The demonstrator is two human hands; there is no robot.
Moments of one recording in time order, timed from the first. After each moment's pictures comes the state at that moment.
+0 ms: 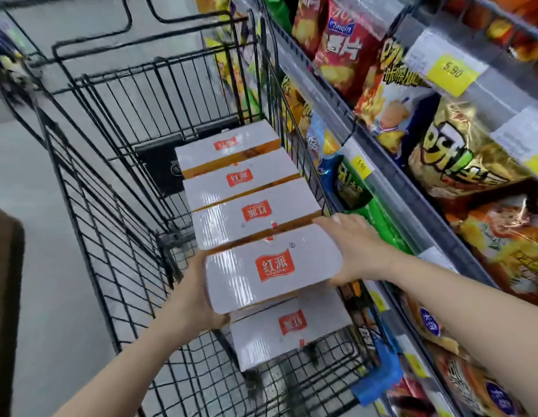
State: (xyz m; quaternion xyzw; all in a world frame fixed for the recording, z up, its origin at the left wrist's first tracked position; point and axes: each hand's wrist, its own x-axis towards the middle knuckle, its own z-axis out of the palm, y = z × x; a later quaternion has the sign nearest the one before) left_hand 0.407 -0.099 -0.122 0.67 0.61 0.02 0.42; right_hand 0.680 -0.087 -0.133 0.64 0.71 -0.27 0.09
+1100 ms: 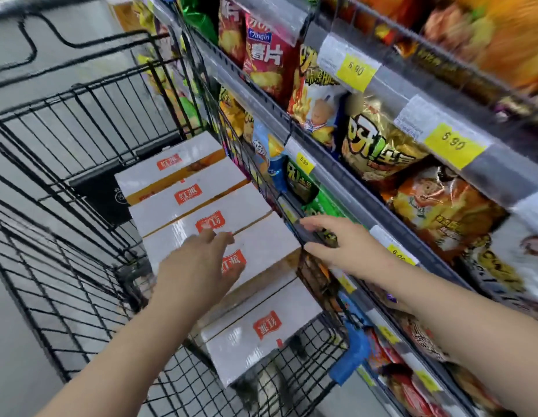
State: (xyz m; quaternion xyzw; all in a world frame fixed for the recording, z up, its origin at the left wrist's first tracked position) left_hand 0.489 -0.072 -0.068 0.85 0.49 -0.08 0.14; right_hand 0.692 -0.136 -0.081 0.72 0.57 -0.35 -0.16
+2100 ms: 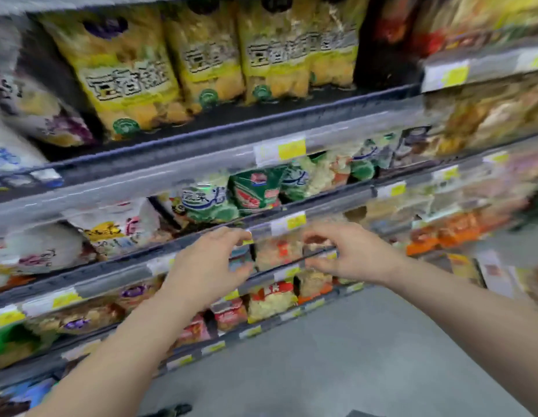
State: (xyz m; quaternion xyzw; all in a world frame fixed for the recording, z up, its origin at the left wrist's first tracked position) left_hand 0.681 -0.534 -0.010 0.96 -0.21 -0.06 0.16; right_hand 0.660 -0.751 -0.009 0.96 0.17 -0.05 -0.24
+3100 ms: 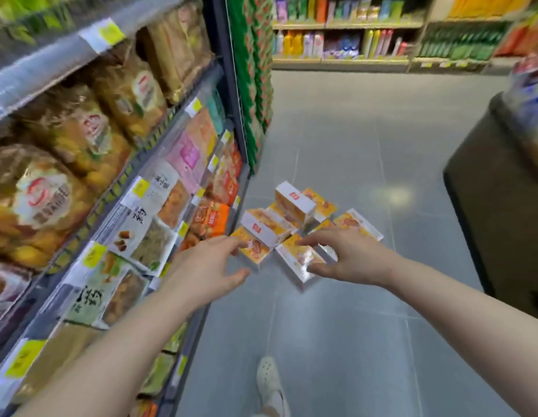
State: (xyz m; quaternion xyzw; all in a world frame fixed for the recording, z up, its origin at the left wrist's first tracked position) left_hand 0.643 -1.191 -0.038 0.74 -0.65 -0.16 0.03; right_hand 0.438 -1.287 -0.051 0.89 -0.38 -0.02 -0.27
